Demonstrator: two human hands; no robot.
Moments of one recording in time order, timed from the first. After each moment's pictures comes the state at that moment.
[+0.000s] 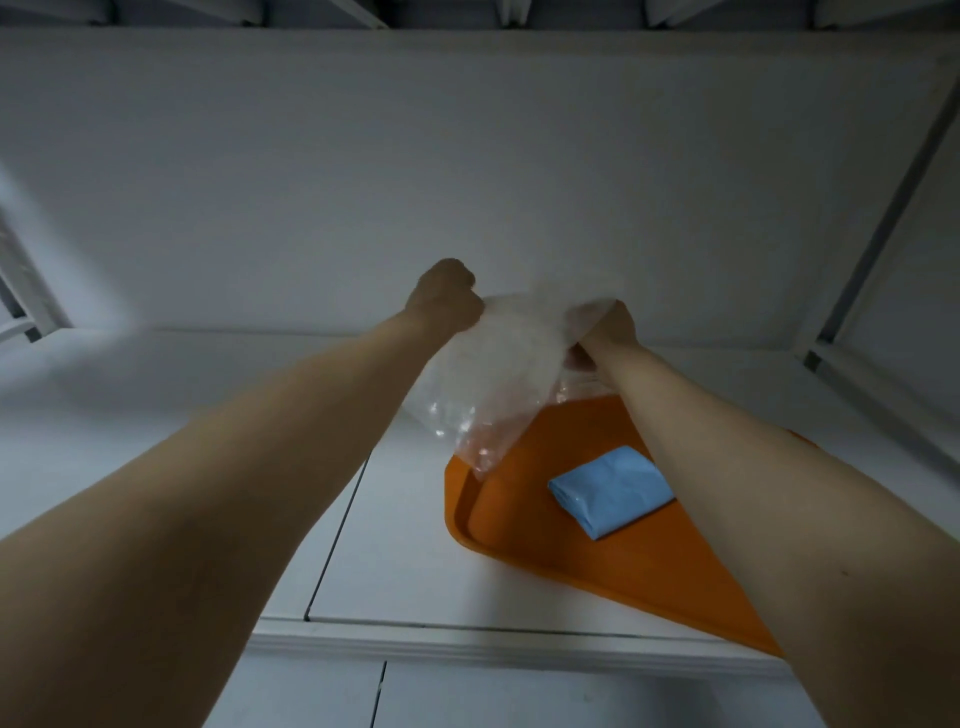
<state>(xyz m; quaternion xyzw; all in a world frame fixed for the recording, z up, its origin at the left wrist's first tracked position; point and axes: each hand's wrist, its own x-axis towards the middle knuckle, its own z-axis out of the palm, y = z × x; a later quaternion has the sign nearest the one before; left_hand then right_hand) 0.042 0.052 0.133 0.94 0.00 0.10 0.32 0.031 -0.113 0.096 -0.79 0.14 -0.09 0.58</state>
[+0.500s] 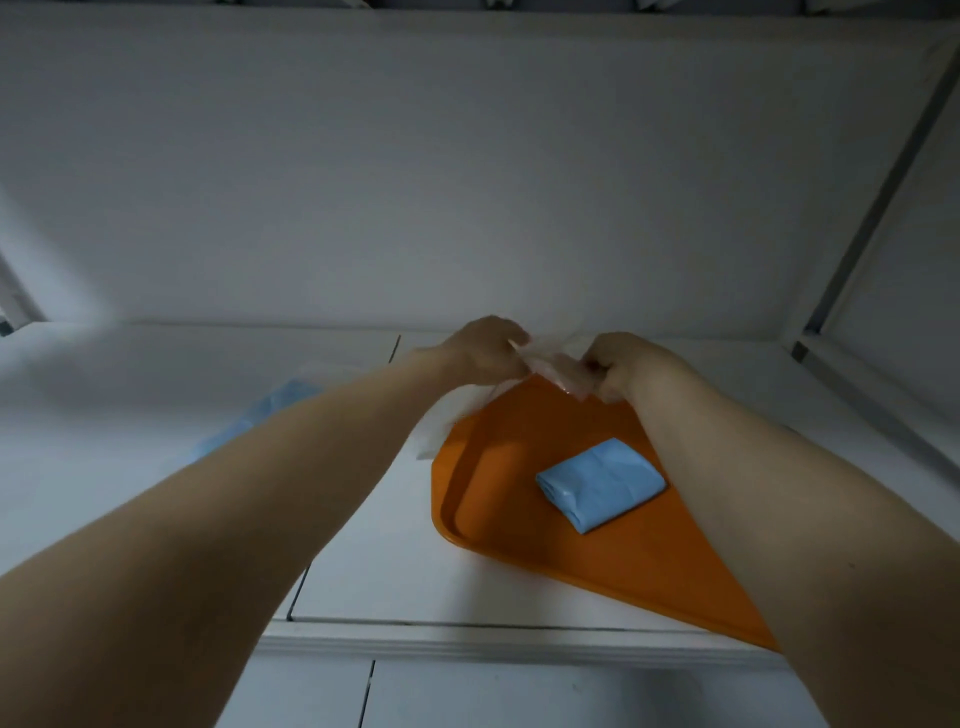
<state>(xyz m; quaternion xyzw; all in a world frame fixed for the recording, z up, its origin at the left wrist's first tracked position) 0.025 0.019 0.093 0.96 -0.19 -0.06 0.21 0.034 -0.150 0.071 -0.59 0.27 0.10 0.75</state>
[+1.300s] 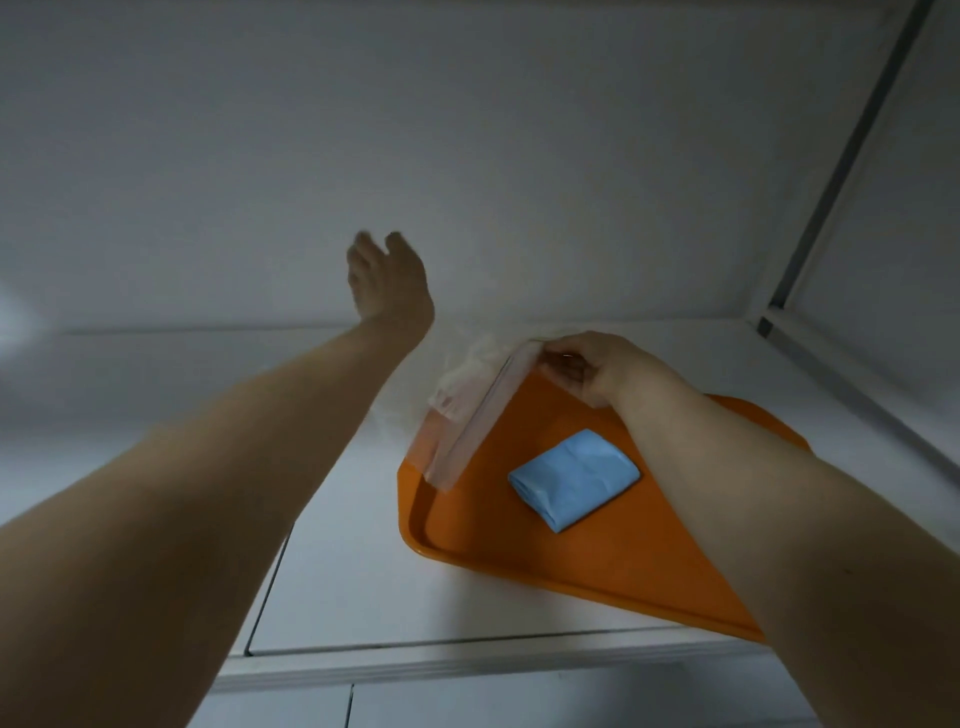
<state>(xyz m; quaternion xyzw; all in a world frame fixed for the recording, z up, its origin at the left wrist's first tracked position) 0.074 0.028 0.105 0.97 0.06 0.20 0.15 0.031 -0.167 0.053 -0.55 0.23 0.09 0.80</state>
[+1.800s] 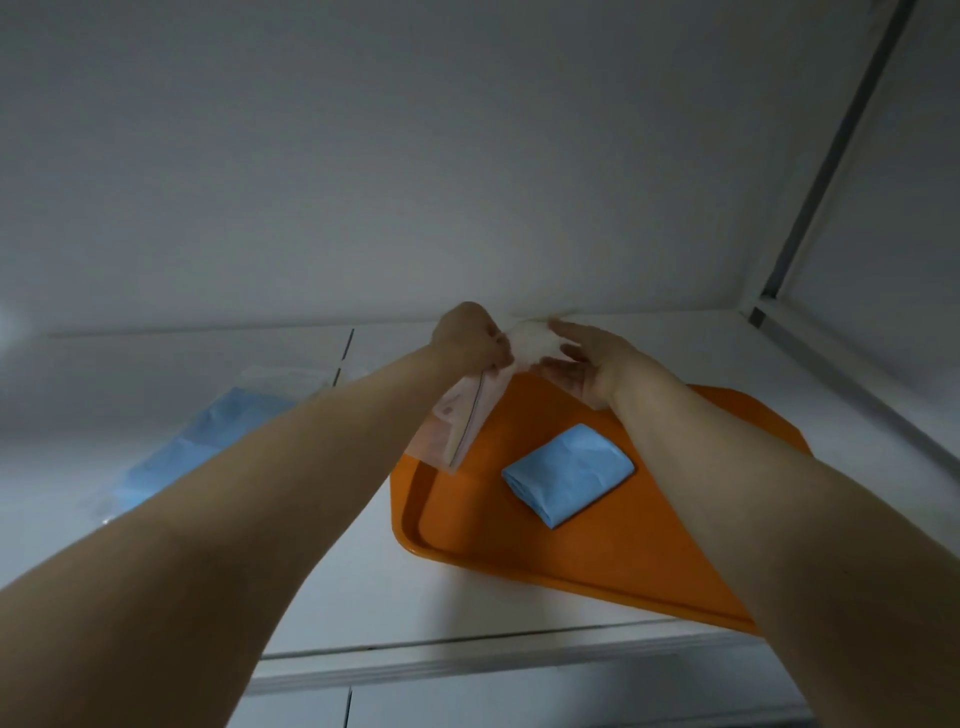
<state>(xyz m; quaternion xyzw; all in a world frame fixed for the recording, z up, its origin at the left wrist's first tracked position) 0.055 -0.018 0.069 0.94 -0.12 -0.06 0.32 0.027 -0.174 0.047 -0.53 0.24 0.06 0.81</state>
